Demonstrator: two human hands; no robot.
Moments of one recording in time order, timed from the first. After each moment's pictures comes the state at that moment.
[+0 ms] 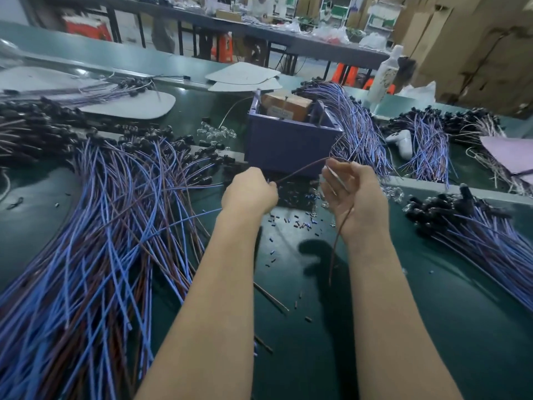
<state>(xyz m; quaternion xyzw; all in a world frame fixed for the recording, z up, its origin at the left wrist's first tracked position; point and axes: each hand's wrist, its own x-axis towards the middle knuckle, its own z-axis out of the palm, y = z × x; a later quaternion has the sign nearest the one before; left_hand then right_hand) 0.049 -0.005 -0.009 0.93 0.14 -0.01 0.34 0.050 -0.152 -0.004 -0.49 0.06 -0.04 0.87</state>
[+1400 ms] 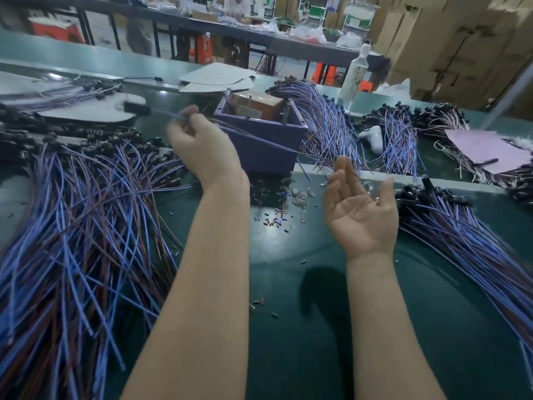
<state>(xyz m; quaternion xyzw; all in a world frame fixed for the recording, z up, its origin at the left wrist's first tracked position) 0.054 -0.027 0.043 0.35 0.21 0.37 0.84 0.031 -0.208 -0.012 -0.19 -0.04 0.08 0.98</state>
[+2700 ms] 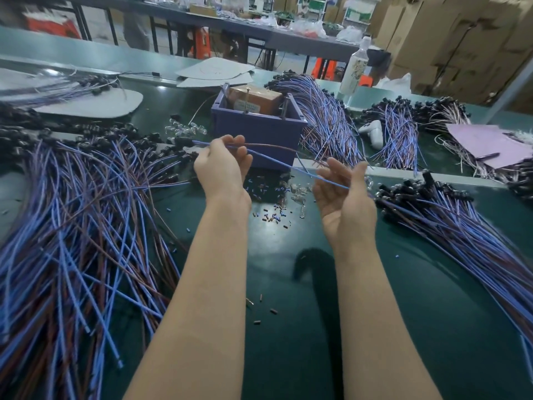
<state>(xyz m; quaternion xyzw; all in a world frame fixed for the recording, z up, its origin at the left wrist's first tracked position) 0.048 -0.040 0.015 0.35 0.22 0.18 0.89 0.038 -0.185 -0.015 -0.45 0.06 -0.09 0.89</state>
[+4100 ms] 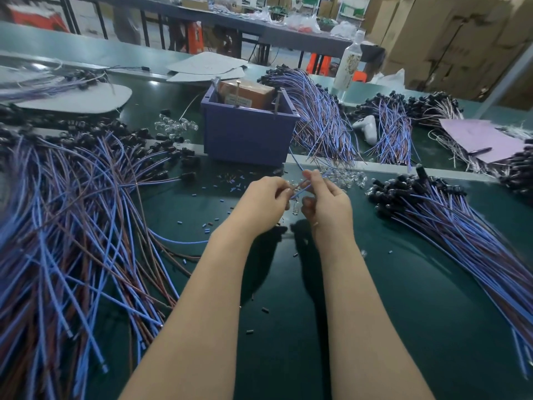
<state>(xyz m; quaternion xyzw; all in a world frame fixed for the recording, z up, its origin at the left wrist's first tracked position) 0.047 -0.070 -0.032 0.89 -0.10 0.04 0.44 0.051 -0.181 -0.038 -0.57 0.10 -0.09 0.81</state>
